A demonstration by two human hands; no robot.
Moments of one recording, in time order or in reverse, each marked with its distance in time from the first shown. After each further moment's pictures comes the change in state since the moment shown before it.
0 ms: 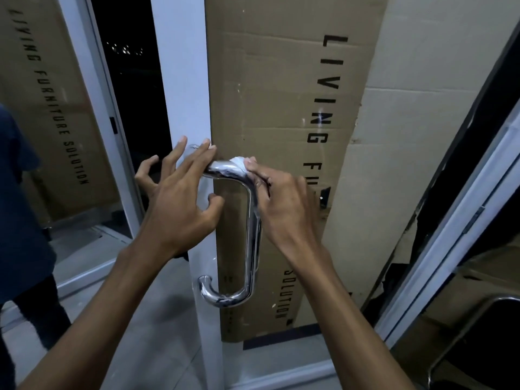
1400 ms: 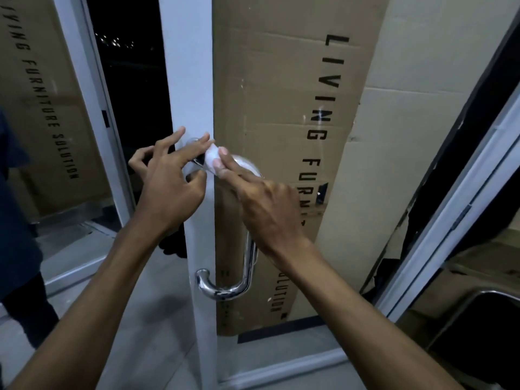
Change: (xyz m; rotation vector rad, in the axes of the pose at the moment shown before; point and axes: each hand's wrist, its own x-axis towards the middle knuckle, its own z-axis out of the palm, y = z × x) left_hand 0.014 -0.013 -0.009 -0.156 0.063 -0.112; right_hand -0.003 -0.004 0.025 -0.279 0.005 -0.457
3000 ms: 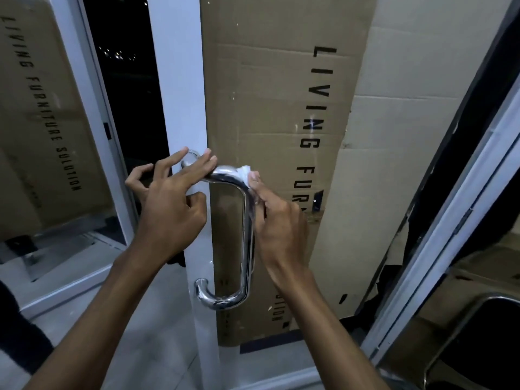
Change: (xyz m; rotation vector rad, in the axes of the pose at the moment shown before) left_hand -0.017 0.018 0.003 0.097 0.048 0.070; right_hand -0.024 0.003 0.003 0.312 0.199 0.505
